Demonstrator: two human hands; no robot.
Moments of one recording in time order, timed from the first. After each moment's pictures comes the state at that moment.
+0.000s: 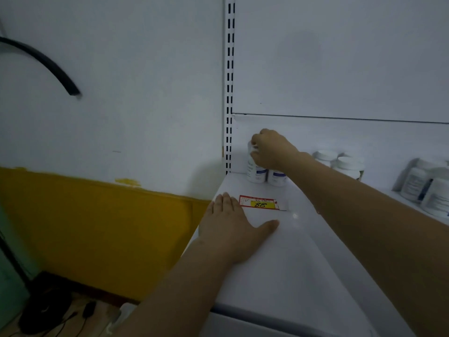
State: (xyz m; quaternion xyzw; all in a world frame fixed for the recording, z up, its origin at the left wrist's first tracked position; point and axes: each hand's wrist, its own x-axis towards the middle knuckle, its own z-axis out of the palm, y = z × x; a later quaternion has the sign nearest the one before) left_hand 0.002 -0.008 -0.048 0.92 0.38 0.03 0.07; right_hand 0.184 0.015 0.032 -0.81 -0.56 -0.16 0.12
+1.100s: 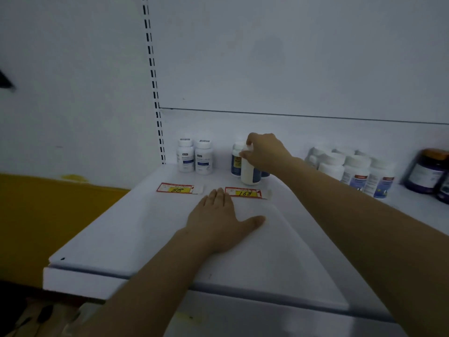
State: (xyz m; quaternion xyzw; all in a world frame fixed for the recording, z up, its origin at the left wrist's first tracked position) left_hand 0.082 -0.127 -0.037 0.95 0.30 0.00 0.10; right_hand 0.249 -0.143 0.035 -0.86 -0.47 -0.11 0.16
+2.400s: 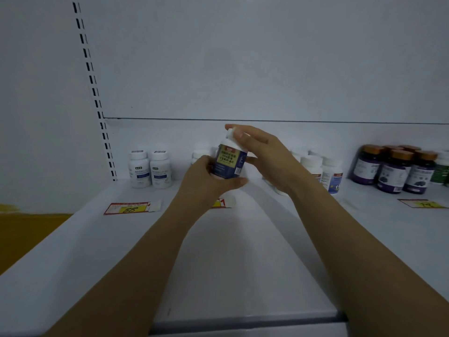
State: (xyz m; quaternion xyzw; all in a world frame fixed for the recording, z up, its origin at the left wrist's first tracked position) left_hand 0.137 -0.127 0.006 0.81 0.14 0.29 0.48; right_hand 0.252 -0.224 0.037 -0.62 -0.47 0.11 0.62
